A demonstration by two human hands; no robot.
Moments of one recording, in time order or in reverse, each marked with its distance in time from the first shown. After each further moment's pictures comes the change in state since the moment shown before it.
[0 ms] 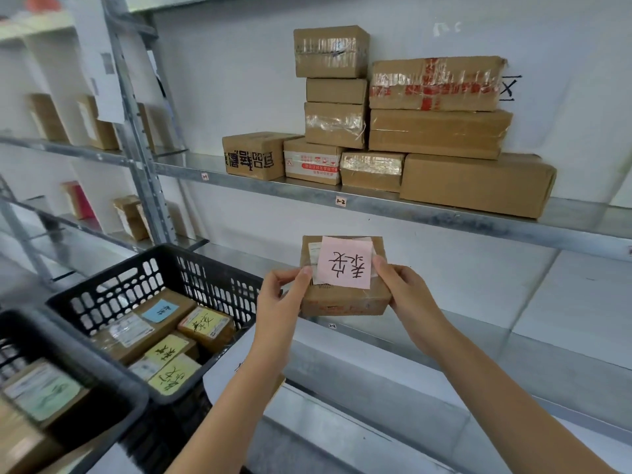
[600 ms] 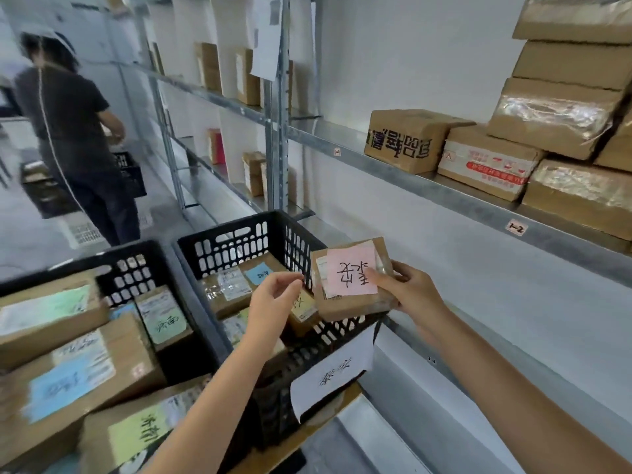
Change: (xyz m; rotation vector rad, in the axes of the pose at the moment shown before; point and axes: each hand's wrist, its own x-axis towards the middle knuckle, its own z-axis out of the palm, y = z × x) left_hand 0.071 -0.020 -0.180 0.283 0.403 -0.085; right_hand 0.117 0.016 0.185 -0.079 -0.475 0.043
